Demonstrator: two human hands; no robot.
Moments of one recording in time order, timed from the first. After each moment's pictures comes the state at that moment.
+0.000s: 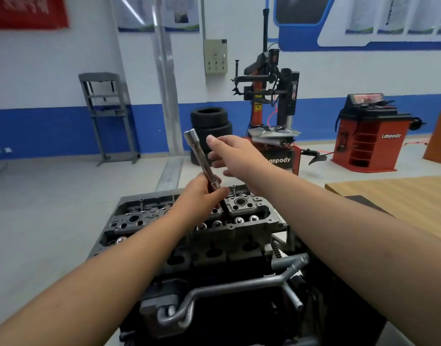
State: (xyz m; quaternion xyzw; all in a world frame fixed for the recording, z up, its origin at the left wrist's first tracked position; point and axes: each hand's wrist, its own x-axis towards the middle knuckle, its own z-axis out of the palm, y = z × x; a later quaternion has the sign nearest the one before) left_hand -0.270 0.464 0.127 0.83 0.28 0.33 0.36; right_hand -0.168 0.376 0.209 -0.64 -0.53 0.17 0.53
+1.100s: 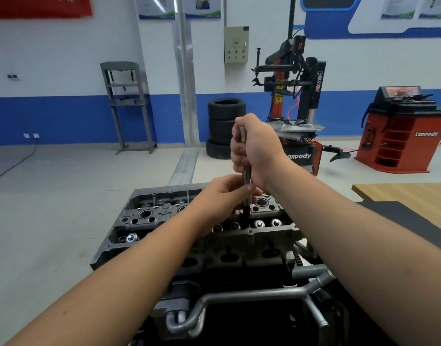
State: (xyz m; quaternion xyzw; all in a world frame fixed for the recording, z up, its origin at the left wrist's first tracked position) left_hand -0.267 0.466 0.125 0.78 0.19 0.28 0.52; right_hand -0.167 0.409 0.207 -0.46 -0.45 0.35 0.69
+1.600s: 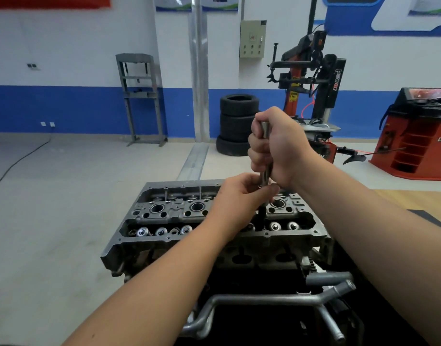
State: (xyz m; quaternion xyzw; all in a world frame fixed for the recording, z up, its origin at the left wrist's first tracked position) left_hand -0.256 0.457 0.114 0.73 0.22 0.38 0.52; right_hand -0.160 0.416 0.211 -0.44 -0.47 0.40 0.65
